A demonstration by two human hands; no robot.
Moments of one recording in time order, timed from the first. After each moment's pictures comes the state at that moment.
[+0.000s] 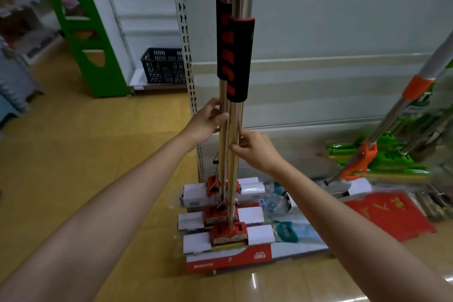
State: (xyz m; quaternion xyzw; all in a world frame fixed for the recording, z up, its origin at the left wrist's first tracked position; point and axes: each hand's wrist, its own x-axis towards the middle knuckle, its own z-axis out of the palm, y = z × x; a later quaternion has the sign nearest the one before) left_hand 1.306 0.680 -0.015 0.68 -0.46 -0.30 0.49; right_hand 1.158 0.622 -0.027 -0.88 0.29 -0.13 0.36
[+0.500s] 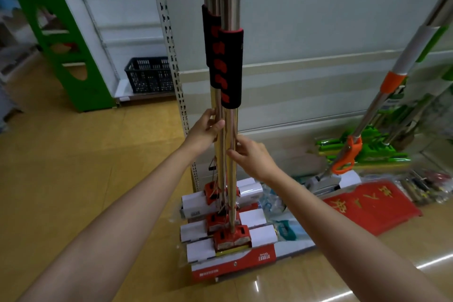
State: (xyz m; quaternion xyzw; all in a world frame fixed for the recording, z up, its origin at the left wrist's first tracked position) left_hand 1.293 0.678 -0.020 0.69 -0.44 -0.30 0.49; right_hand 1.149 0.633 -0.032 -0.85 0.32 -0.16 0.38
